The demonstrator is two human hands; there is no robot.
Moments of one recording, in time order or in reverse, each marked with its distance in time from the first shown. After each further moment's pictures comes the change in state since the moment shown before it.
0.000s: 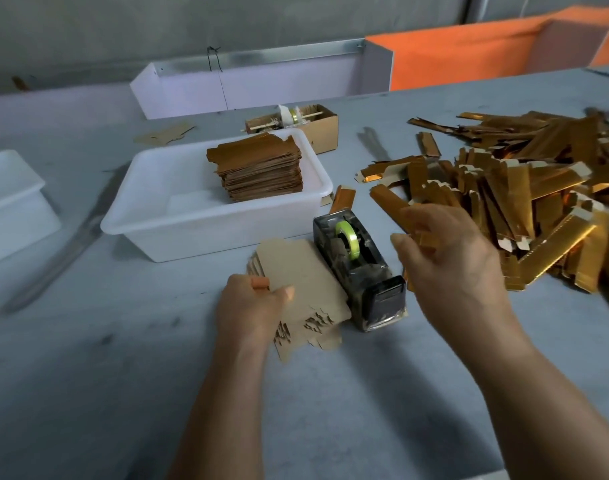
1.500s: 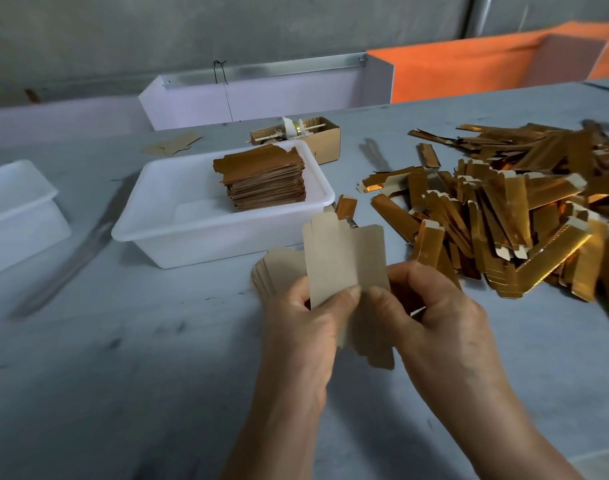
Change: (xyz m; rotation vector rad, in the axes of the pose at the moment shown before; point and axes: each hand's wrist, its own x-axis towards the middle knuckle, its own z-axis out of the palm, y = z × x) left_hand -0.066 0.015 0.019 -0.493 -0.248 0.216; right_hand -0.050 -0.024 -0.008 0.294 -0.147 0.084
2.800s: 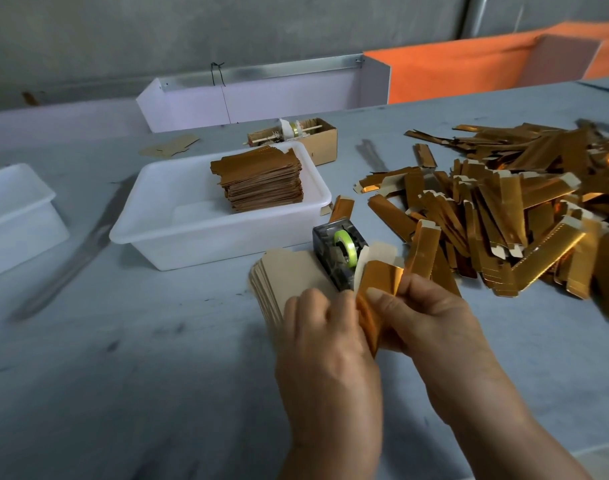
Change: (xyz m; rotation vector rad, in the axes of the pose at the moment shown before) left_hand -0.034 -0.006 0.016 0.982 0.184 0.636; right_hand 0.005 0.012 0.002 0.507 -0.126 0.368
